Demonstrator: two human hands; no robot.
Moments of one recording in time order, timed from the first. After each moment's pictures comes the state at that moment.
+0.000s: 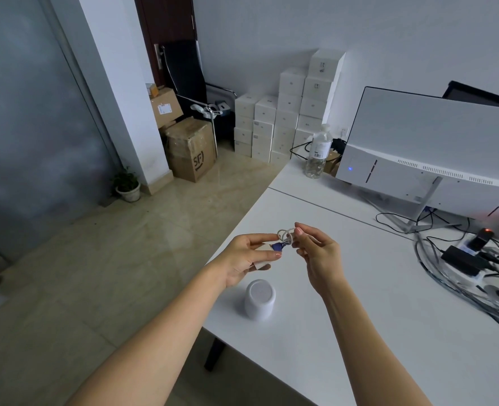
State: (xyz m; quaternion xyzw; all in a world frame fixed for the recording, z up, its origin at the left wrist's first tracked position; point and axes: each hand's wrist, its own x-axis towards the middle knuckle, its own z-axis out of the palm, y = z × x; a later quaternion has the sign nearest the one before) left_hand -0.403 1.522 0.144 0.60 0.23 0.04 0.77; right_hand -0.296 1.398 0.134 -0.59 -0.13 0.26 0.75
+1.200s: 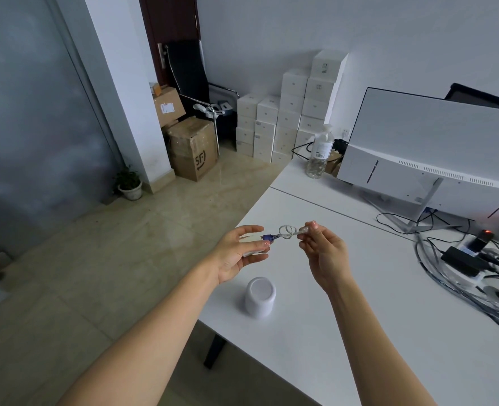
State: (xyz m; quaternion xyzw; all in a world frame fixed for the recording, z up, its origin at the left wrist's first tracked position) left_hand -0.415 1.527 0.150 0.49 0.27 0.11 0.82; right_hand -0.296 1.391 0.141 -0.49 -0.11 0.29 0.82
